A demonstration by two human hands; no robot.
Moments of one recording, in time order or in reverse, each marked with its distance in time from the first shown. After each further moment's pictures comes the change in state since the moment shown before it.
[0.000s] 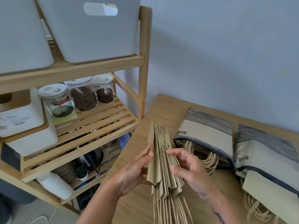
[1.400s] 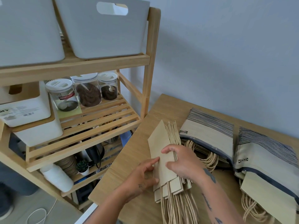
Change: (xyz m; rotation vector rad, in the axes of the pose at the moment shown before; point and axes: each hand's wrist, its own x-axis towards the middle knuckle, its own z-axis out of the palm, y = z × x) left_hand 0.008 -0.059 -0.007 0.437 0.141 0.135; right_hand 0.027 -0.021 0.010 -0.664 -0.043 0.140
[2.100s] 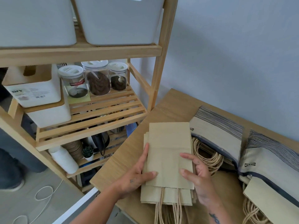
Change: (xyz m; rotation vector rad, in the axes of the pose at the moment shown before) left_hand -0.021 -0.001 -0.001 -0.277 -0.079 0.007; right_hand -0.028 0.073 0.031 0.922 0.117 -0.015
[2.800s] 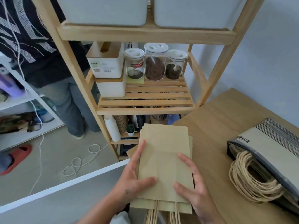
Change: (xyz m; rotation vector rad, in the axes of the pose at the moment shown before) left_hand -0.094 -0.008 0.022 -0.141 0.682 0.155; right_hand -0.017 0.014 0.057 0.144 -0.573 0.102
